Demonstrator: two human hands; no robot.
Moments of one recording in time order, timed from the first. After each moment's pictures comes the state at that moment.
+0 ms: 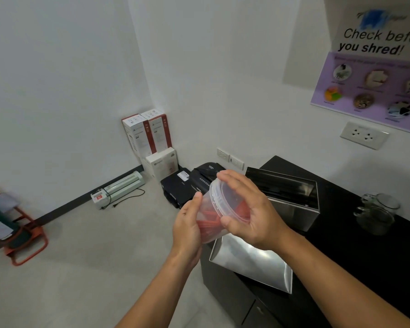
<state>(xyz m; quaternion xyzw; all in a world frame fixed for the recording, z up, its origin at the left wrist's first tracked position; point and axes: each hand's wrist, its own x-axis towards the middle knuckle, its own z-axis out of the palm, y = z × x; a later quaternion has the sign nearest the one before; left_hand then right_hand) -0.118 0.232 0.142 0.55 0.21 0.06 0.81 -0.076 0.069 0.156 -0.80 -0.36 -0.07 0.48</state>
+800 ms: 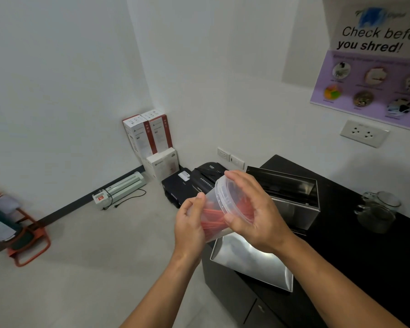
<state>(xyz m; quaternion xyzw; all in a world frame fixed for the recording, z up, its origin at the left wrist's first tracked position) -0.119 0.224 0.135 0.60 0.18 0.11 0.77 -0.085 0.062 0.153 -0.80 -0.31 -0.08 0.51</state>
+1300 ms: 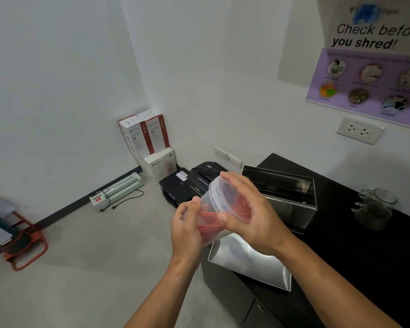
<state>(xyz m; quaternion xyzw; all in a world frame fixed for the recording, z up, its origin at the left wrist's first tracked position) -0.120 0.223 0.130 0.59 0.19 0.14 0.77 -0.089 0.064 0.159 -0.80 -0.28 -0.01 0.53</state>
